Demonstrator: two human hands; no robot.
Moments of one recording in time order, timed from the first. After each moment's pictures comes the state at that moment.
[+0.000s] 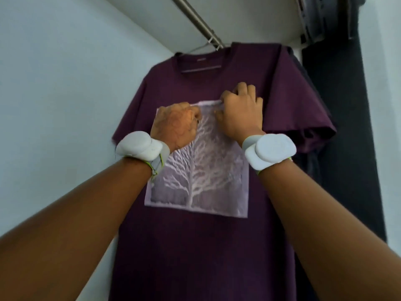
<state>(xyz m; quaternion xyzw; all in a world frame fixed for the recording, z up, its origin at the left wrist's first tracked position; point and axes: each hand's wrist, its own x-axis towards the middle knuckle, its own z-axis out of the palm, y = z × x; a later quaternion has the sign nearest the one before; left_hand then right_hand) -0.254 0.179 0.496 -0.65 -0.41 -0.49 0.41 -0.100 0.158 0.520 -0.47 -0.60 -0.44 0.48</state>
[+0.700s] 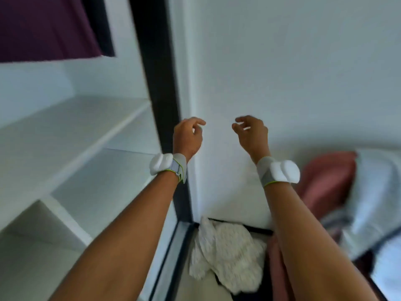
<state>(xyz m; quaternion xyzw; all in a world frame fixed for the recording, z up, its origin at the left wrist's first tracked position) 0.063 -0.140 -0.080 -0.79 -0.35 -0.42 -0.26 0.205 -0.249 -0.072 -0.76 -0.39 0.03 0.52</state>
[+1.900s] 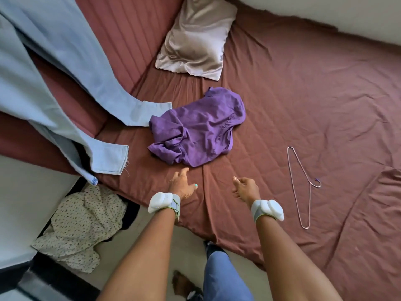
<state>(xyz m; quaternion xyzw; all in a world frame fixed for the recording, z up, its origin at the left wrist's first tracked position) 0.171 -0.753 -0.432 -0.91 0.01 0.35 -0.22 0.078 -0.954 -0.465 -0.71 0.45 0.14 0.52</state>
